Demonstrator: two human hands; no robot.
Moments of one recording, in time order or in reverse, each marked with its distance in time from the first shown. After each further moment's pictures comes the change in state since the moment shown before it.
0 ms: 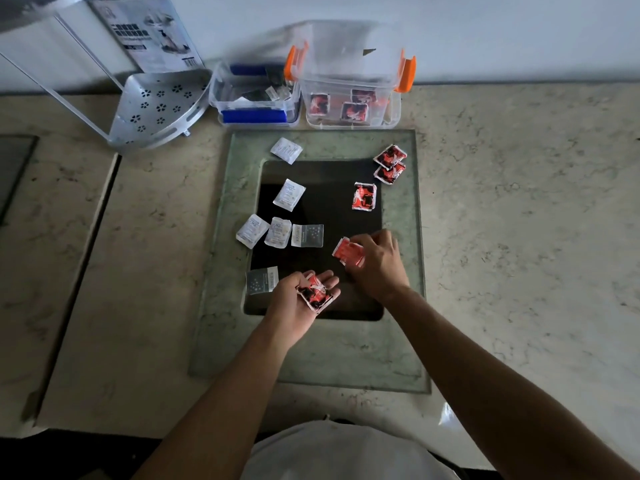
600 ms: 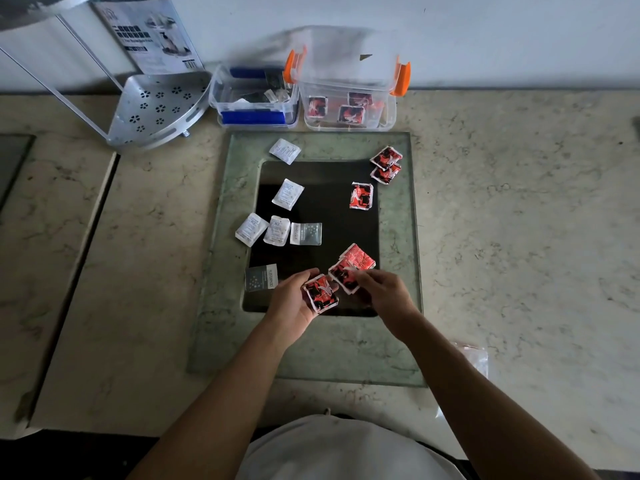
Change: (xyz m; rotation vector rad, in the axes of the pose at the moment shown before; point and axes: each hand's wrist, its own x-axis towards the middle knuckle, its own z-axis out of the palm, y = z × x) left_hand -0.003 -0.005 -0.007 0.190 0.051 0.041; right_hand -0.058 -0.003 -0.004 0.989 -0.160 0.414
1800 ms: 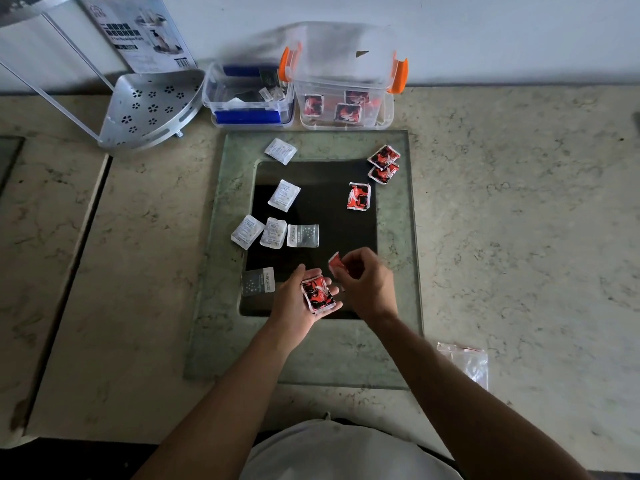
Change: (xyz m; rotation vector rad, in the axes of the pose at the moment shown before) left_hand 0.014 -0.005 0.005 -0.047 -0.059 -0.044; right_hand 0.013 -0.011 0.030 -0.468 0.297 -0.429
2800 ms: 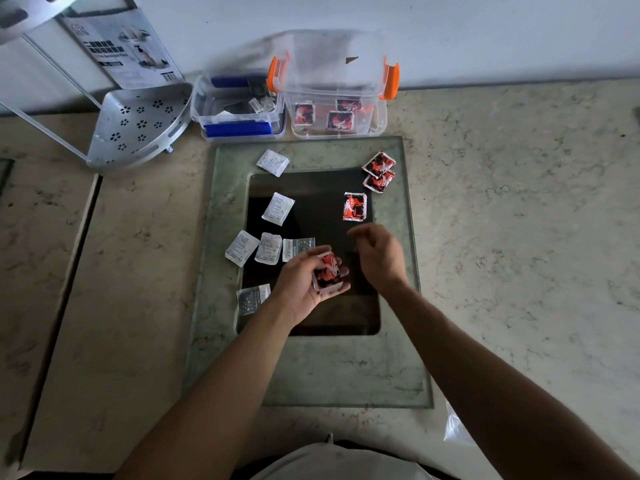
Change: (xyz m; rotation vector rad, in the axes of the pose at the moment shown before) left_hand 0.024 0.043 0.044 0.174 -0.123 0.049; right_hand 0.074 -0.007 -0.019 0.060 -0.039 0.065
